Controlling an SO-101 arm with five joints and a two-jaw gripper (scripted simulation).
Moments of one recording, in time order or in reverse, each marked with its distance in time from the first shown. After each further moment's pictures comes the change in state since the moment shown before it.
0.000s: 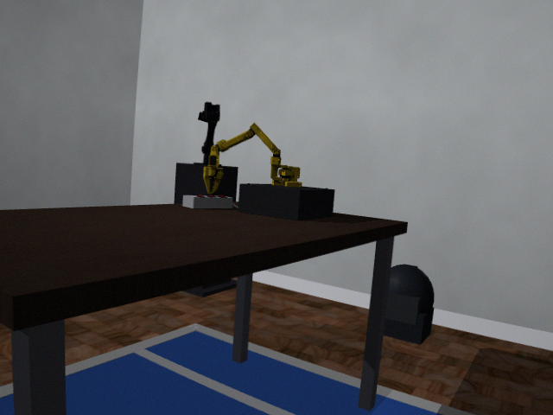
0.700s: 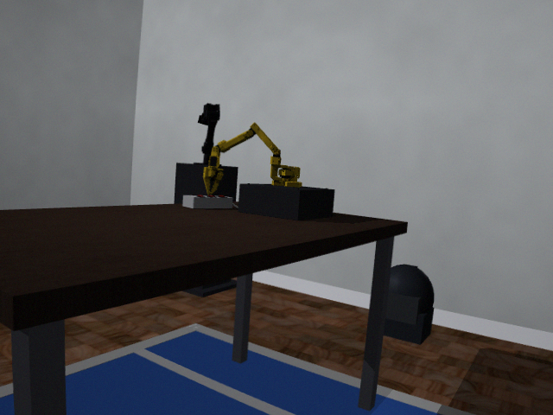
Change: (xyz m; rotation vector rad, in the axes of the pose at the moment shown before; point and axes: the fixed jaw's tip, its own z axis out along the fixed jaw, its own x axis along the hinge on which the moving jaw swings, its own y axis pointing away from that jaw) arm -0.002 0.002 0.002 -0.033 -0.014 0.004
